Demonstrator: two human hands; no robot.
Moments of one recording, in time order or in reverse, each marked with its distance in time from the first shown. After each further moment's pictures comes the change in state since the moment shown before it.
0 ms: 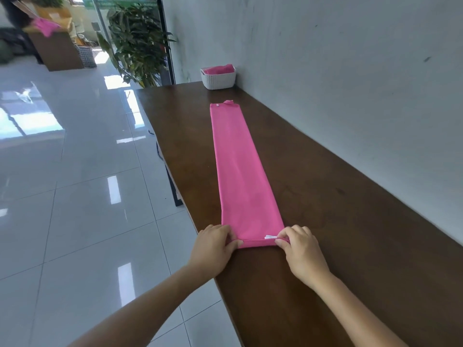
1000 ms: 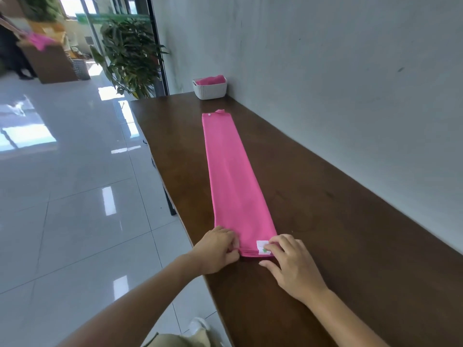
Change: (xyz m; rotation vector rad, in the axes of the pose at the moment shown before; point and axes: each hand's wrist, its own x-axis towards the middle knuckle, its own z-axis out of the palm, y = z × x) left_hand 0.025 0.010 -0.015 0.135 -0.315 0.299; right_hand -0.022 0.020 0.010 -0.229 0.164 -0.448
